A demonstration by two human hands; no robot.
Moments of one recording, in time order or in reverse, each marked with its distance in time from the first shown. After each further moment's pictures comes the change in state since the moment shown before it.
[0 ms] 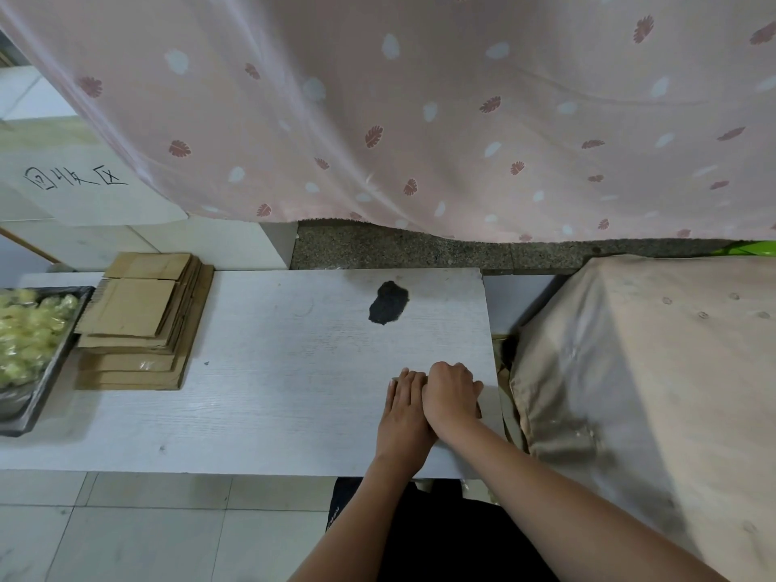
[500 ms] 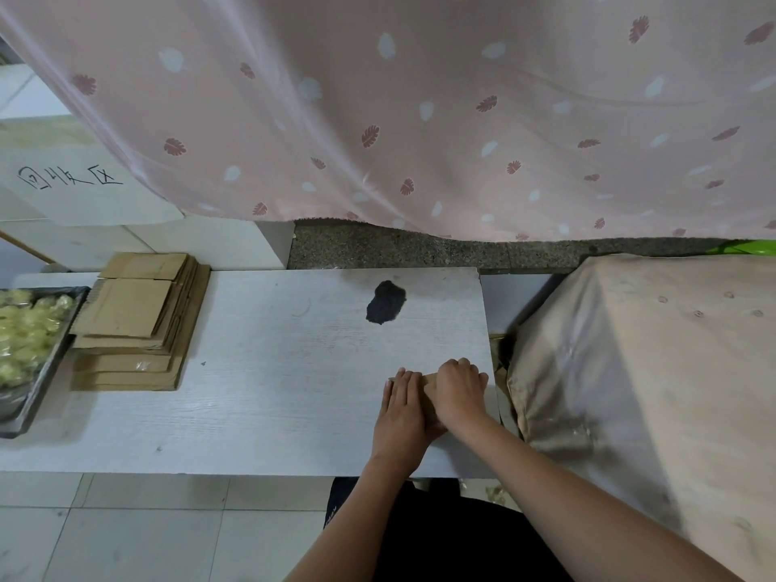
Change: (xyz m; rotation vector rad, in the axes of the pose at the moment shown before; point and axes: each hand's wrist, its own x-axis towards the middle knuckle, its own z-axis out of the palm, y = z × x) left_hand 0.001 -0.002 -0.001 -0.120 -0.007 -0.061; right_hand 0.010 0.020 -0.002 -0.016 0.000 -0.098
